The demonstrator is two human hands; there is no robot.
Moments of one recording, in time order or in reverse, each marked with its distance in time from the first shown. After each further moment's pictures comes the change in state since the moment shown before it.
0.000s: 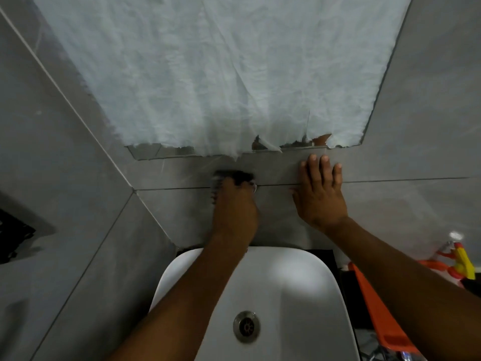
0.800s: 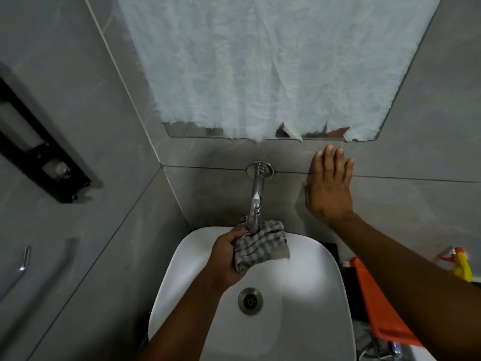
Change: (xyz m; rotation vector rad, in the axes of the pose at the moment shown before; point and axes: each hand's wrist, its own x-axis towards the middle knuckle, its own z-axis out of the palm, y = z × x) left_hand -0.112 -0.072 0.020 -1.972 -0.518 -0.920; right_hand 0.009 -0.030 -0.050 0.102 -0.246 0.154
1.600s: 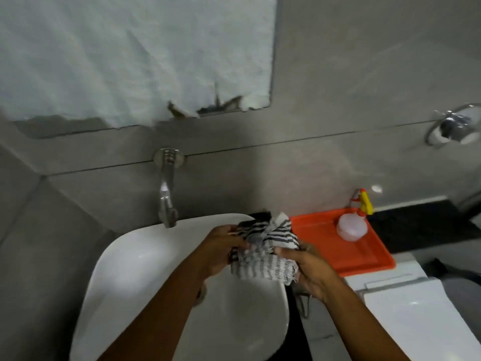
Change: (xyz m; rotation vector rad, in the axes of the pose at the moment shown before) left_hand 0.058 -0.090 0.058 0.866 -0.110 -0.172; right_hand -0.207 0.047 -0.070 1.693 -0.496 1.342
